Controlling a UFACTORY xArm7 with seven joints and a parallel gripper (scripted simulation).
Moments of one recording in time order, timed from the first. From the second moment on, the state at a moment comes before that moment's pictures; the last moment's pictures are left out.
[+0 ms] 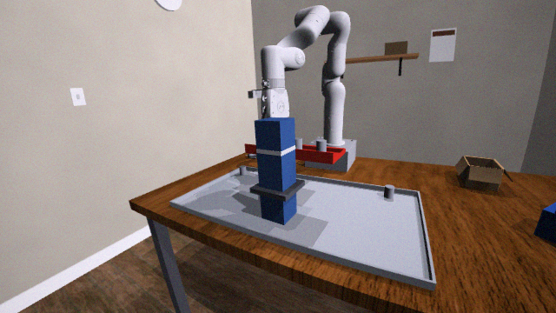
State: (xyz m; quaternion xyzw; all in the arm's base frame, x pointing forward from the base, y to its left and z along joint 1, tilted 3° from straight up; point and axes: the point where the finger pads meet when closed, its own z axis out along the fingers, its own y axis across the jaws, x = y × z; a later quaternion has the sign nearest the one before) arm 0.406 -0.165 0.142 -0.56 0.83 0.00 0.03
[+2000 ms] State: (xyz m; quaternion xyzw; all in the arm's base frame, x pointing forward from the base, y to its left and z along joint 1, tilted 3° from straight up) arm 0.407 -0.165 0.131 -0.56 0.83 0.00 0.03
